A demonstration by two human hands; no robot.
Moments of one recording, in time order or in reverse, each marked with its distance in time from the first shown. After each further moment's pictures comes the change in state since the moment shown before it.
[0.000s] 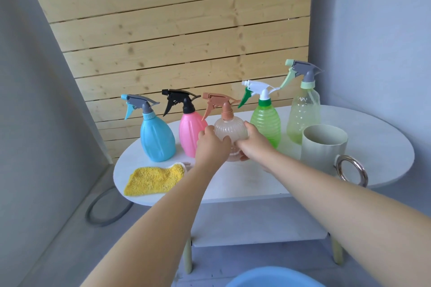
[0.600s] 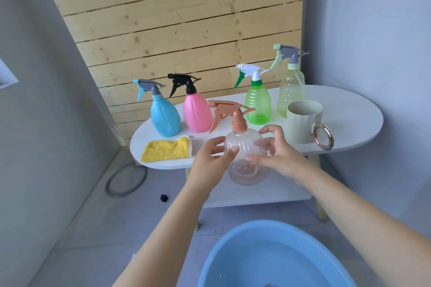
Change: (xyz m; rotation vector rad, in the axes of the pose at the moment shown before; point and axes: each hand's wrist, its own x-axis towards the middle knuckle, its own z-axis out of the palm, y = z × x) left_hand -0.156 0.002 -0.044 -0.428 -0.181 -0.059; right_hand -0.145 0.030 -0.055 0.121 -0.189 -0.125
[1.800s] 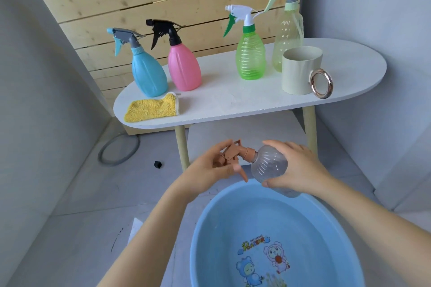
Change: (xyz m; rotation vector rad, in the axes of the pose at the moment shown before) left_hand -0.042 -0.086 0.011 0.082 -0.428 -0.080; right_hand -0.070 0.099 0.006 -0.796 0.025 0.086
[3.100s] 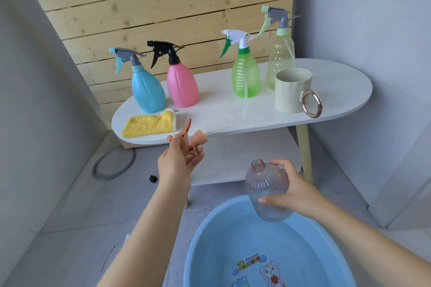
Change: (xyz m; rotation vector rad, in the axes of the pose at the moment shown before) left_hand 0.016 0.037 -0.020 -0.850 0.746 -0.088; right_hand -0.012 0.014 0.008 0.577 -0.069 0.077
